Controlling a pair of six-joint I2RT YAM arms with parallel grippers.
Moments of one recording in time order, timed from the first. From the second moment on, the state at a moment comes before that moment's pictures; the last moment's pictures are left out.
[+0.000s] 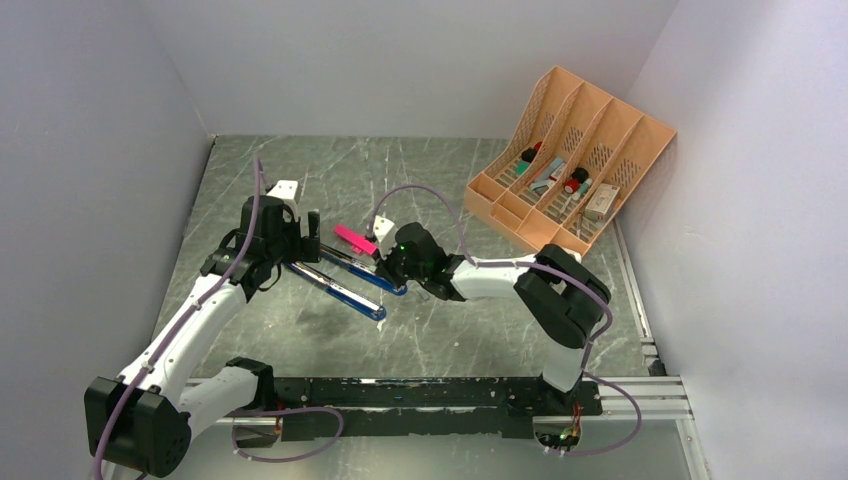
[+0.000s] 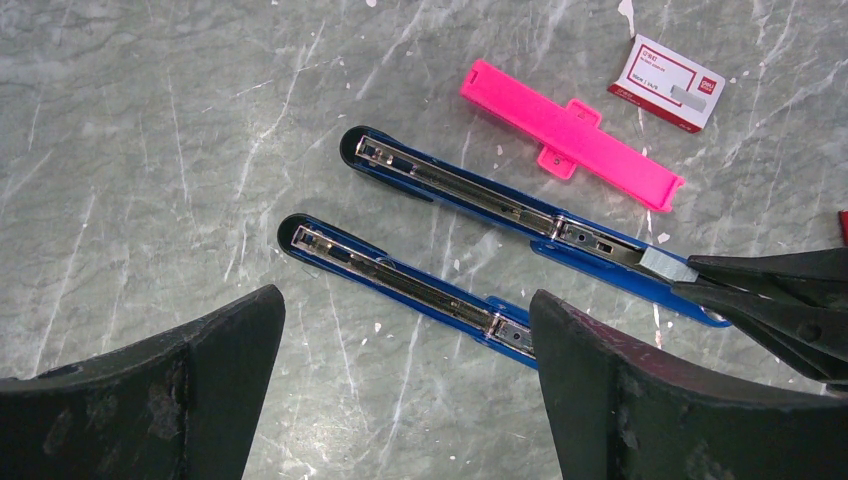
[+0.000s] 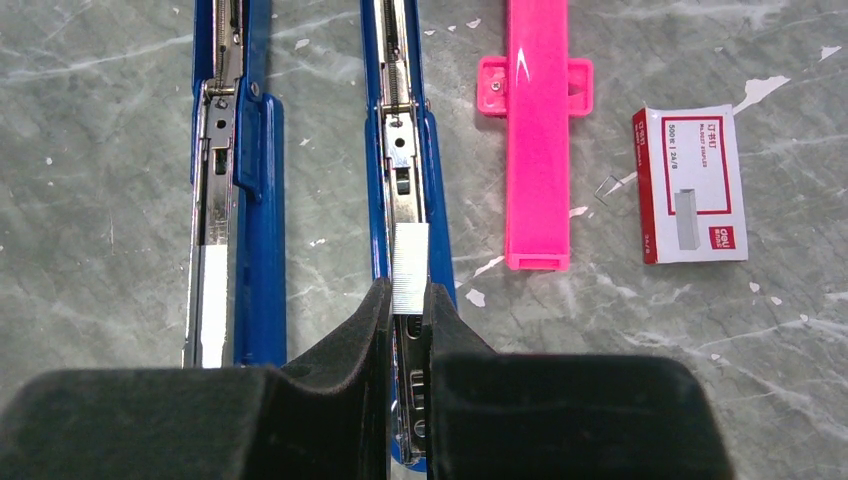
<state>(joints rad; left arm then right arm) -0.27 1.02 0.79 -0.45 -0.12 -0.17 0.89 1.80 0.93 0.32 -0.12 -0.07</state>
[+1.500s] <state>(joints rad) -0.27 1.02 0.79 -0.45 -0.12 -0.17 0.89 1.85 1.02 0.22 -0.13 -0.09</state>
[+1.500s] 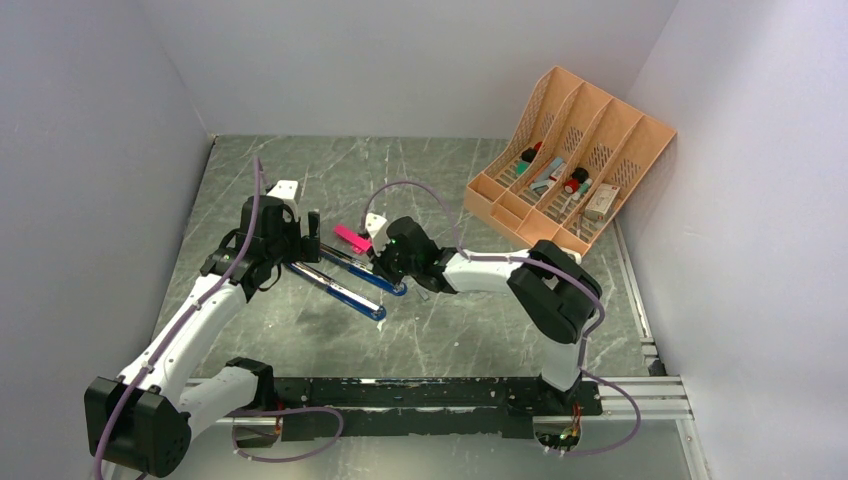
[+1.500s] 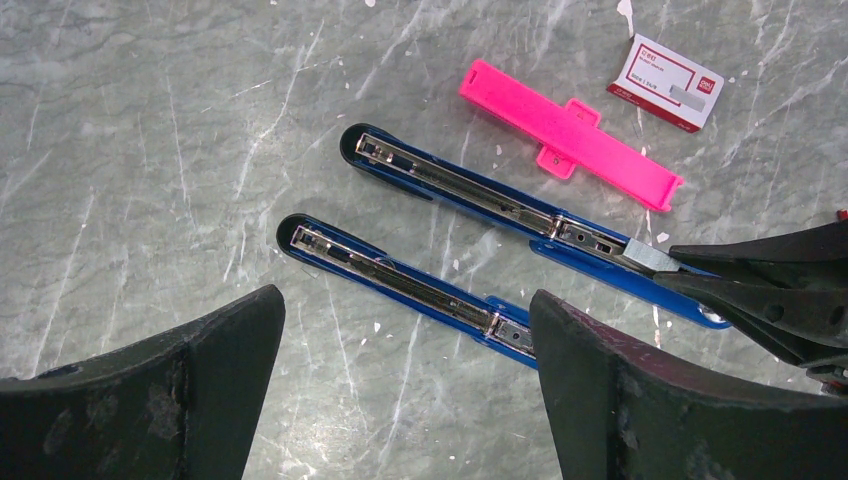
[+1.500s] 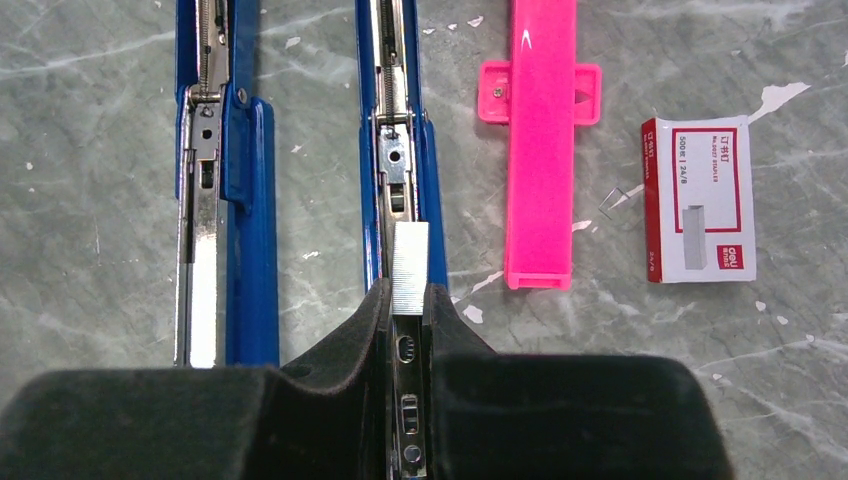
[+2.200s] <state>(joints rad) -0.27 1.02 0.79 -0.44 -0.12 -0.17 0.89 1.82 0.96 0.28 -0.13 -0.09</state>
